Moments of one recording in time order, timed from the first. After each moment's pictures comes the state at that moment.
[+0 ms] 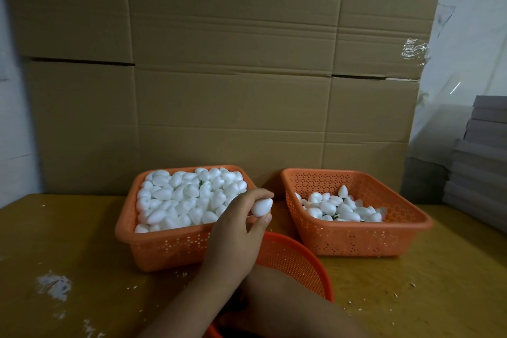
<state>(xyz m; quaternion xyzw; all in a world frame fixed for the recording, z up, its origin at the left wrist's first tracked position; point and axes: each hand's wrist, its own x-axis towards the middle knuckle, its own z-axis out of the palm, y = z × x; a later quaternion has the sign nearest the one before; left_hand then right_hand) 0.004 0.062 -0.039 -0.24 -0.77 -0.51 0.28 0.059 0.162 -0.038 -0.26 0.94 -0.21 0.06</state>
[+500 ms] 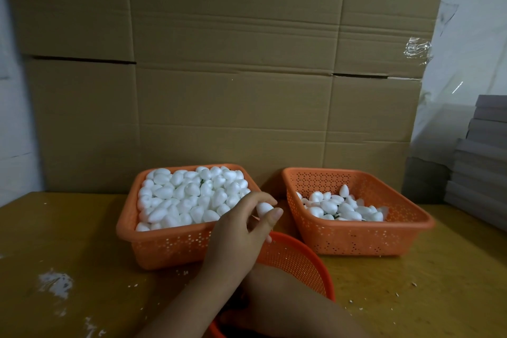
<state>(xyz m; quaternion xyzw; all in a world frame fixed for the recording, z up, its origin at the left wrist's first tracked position) 0.008 0.065 -0.037 -0.26 -0.75 -0.55 0.25 0.060 0.159 -0.035 -0.25 0.94 -0.21 0.04</state>
